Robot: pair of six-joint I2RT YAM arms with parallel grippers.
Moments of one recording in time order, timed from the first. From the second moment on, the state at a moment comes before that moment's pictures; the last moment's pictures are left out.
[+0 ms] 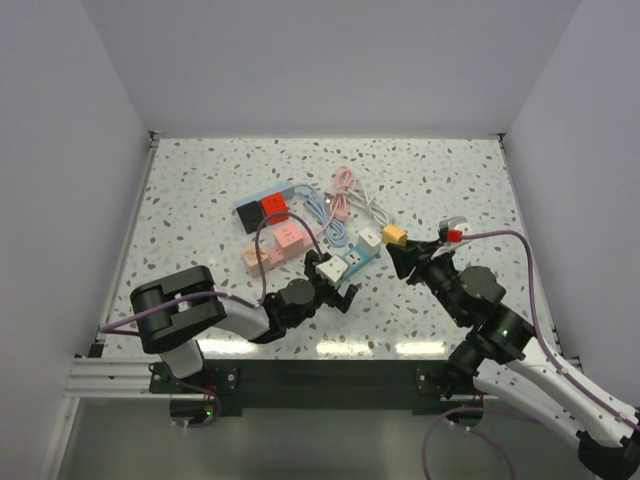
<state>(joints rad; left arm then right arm) -1.12 1.67 0.47 1.03 -0.39 -0.04 0.81 0.49 0.56 -0.11 0.33 0.27</state>
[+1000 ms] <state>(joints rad) -1.11 1.83 0.49 1.14 -0.09 -0.24 0.81 0.59 0.63 -0.32 0.39 0.31</state>
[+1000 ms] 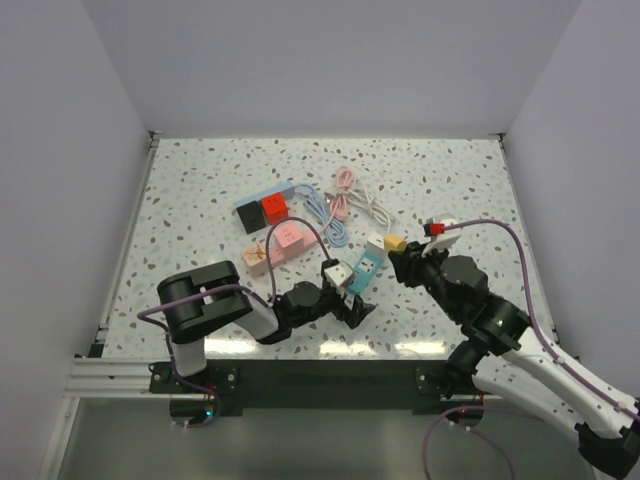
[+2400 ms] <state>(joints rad) -1.06 1.61 0.40 0.98 -0.02 -0.34 0.81 0.84 0.75 -0.63 0.35 0.45</state>
